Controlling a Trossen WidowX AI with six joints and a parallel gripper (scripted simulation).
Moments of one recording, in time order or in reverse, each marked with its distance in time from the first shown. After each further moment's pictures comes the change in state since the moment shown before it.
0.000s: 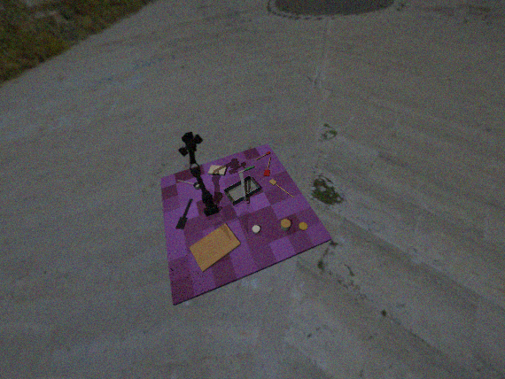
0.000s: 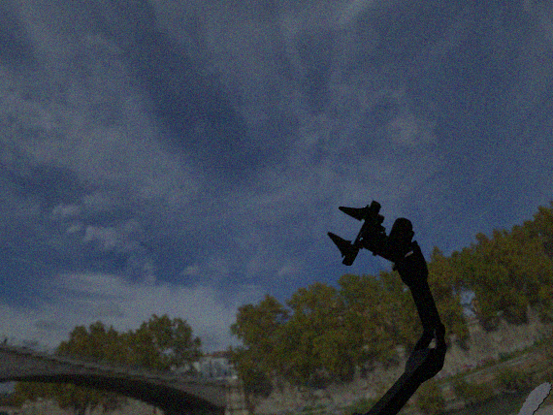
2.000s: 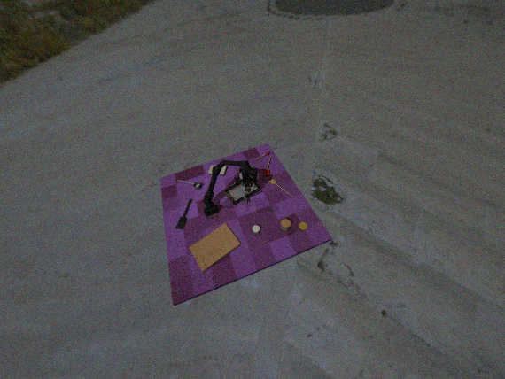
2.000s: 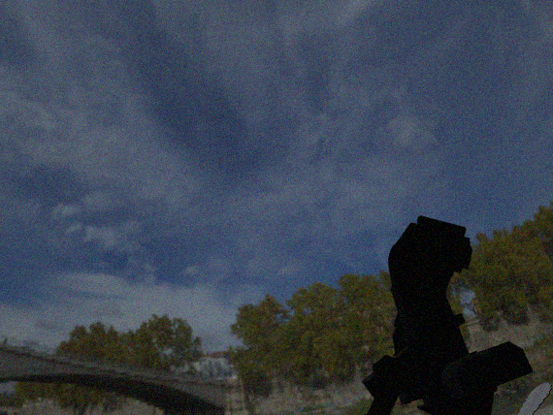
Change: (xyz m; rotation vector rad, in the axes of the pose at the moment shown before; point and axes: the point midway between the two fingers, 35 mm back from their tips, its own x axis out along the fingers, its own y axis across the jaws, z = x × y) arm -0.236 0.141 -0.529 -0.118 2.140 -0.613
